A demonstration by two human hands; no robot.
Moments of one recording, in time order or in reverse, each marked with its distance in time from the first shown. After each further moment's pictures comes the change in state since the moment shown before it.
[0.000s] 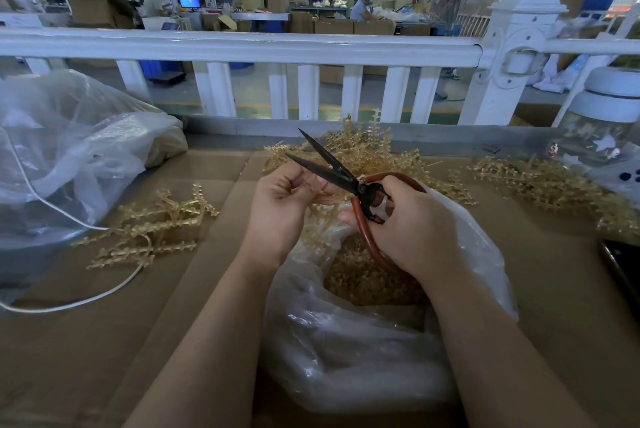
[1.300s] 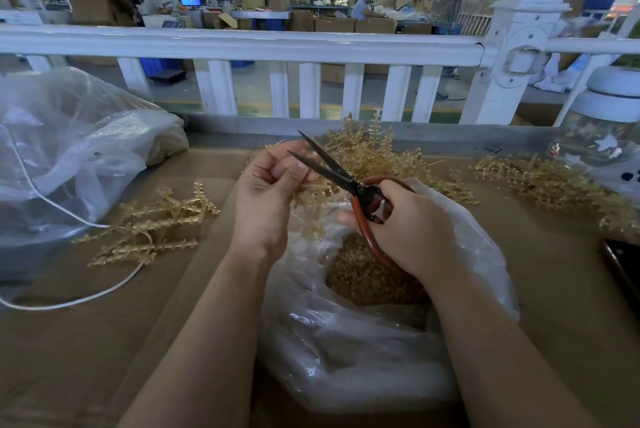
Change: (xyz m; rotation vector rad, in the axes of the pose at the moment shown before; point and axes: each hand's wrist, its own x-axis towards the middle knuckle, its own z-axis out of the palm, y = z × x) left_hand 0.010 0.002 -0.003 -0.323 0.160 -0.078; right_hand 0.003 0.002 -0.002 0.021 -0.092 0.037
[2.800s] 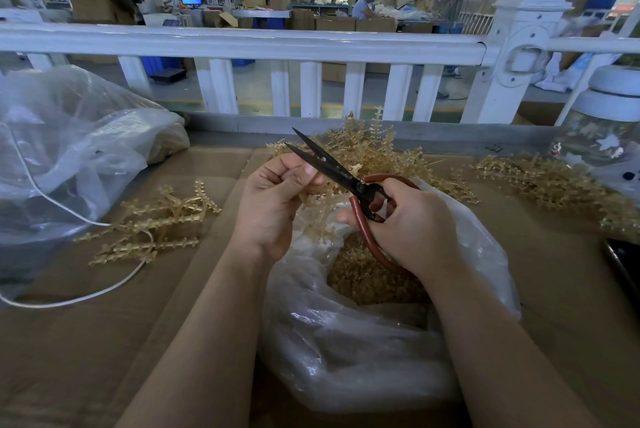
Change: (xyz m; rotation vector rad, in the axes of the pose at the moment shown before) left_hand 0.000 -0.004 -0.010 -0.095 -0.151 -0.118; right_hand -0.001 -0.005 0.004 0.027 0.122 -0.087
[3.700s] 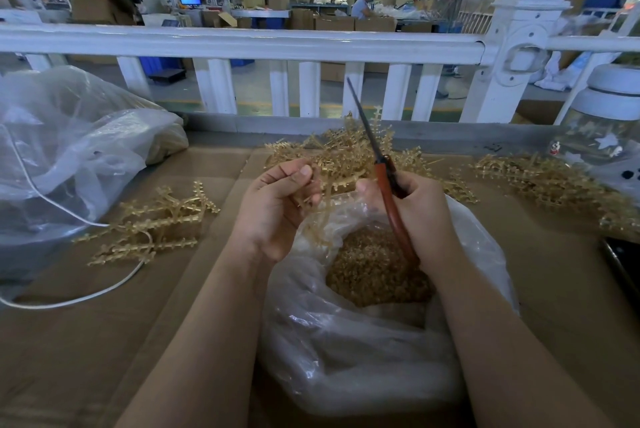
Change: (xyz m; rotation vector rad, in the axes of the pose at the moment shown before) left_hand -0.001 0.008 0.008 -0.134 0.117 -0.267; right_hand 0.011 -0.001 -0.005 0.661 -0.079 0.456
